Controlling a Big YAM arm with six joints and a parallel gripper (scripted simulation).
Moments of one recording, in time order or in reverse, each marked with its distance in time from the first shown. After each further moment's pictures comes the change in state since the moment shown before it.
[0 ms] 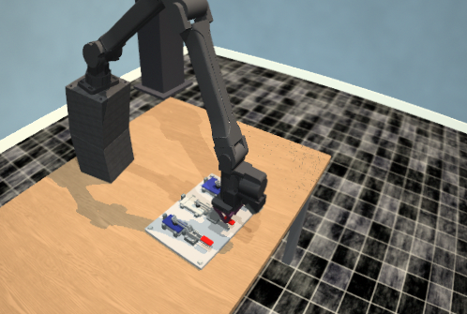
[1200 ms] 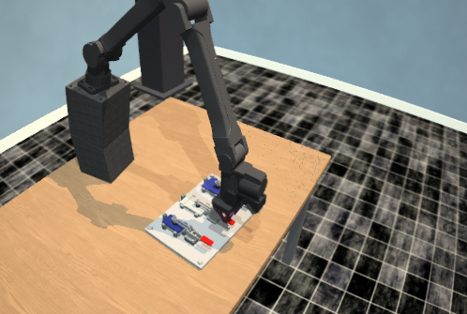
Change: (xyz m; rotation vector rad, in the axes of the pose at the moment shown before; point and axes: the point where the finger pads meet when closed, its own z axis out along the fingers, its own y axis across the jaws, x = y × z) arm 0.001 0.002 0.002 -0.001 0.002 -0.003
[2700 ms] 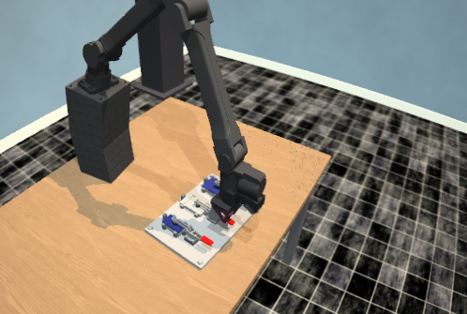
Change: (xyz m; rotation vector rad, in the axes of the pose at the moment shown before) arm 0.004 0.000 0.002 0.001 0.007 0.000
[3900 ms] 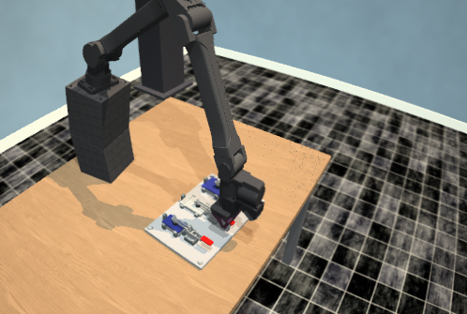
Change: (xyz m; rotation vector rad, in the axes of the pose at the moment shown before) arm 0.001 0.000 0.029 0.000 0.005 0.000
